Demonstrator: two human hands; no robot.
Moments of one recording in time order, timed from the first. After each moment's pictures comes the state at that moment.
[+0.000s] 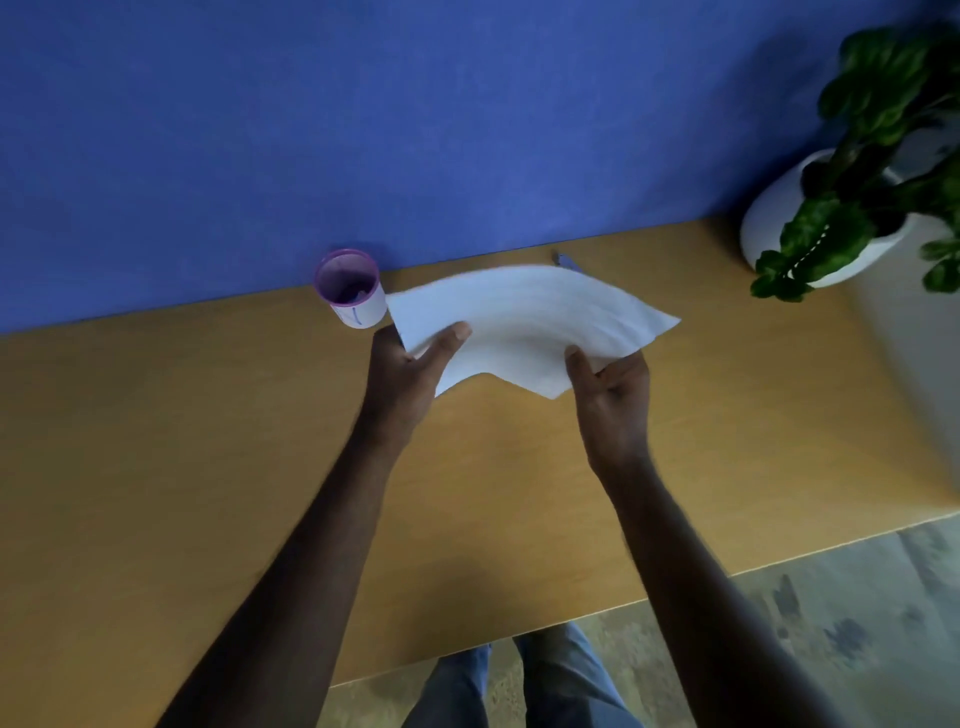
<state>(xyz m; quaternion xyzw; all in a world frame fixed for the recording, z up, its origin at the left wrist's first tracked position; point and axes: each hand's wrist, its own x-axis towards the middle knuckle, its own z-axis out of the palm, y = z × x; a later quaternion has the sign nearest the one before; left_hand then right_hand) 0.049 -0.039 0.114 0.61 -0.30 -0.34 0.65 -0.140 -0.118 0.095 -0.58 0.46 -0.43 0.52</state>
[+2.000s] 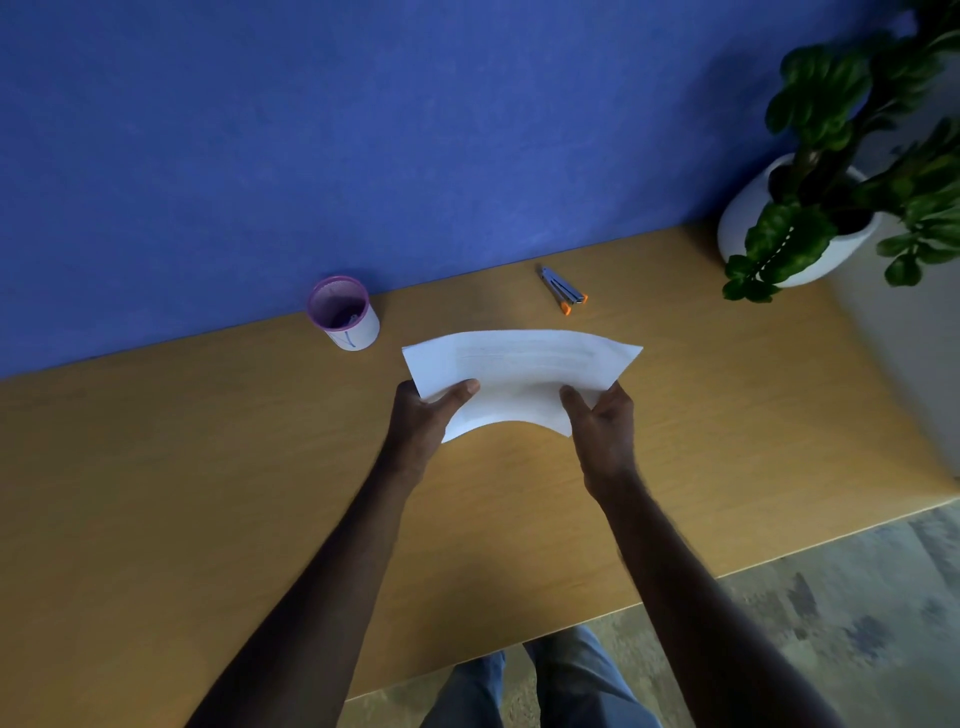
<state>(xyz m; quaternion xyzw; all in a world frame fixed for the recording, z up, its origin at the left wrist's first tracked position) 0.029 -0.036 0.074 0.65 -0.24 -0.44 0.58 -0.163 -0.114 0.071 -0.50 0.54 -0.38 0.57</state>
